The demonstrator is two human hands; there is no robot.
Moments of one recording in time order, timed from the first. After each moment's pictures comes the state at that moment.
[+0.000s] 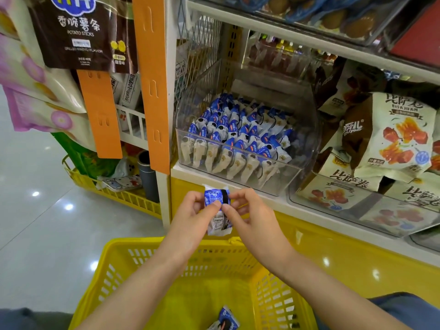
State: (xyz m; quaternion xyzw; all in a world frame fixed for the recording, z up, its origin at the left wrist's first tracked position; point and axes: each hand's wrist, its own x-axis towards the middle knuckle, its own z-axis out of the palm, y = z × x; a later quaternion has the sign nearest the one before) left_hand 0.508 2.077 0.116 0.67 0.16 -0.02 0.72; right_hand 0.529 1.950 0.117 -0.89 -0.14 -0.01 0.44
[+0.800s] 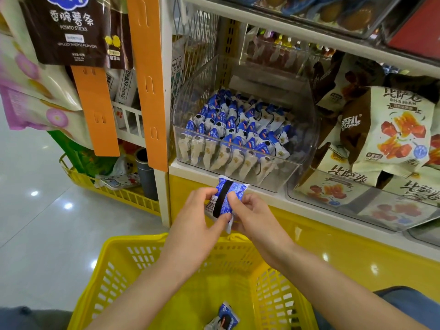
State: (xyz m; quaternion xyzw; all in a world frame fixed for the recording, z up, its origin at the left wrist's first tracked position) left_hand 0.505 2.074 0.097 0.86 0.01 0.11 0.50; right_hand 0.532 1.955 0.120 -0.71 0.06 0.18 0.68
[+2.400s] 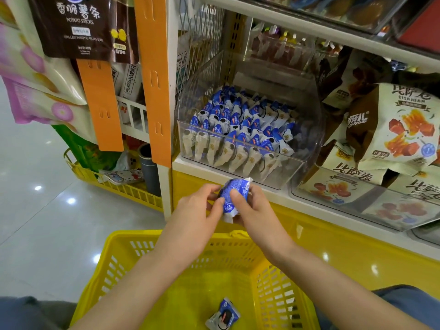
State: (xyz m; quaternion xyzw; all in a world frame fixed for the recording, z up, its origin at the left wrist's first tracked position) left_hand 0.507 2.083 0.108 0.88 0.00 0.09 0.46; right_hand 0.526 1.957 0.122 -0.74 -0.03 0.14 0.66
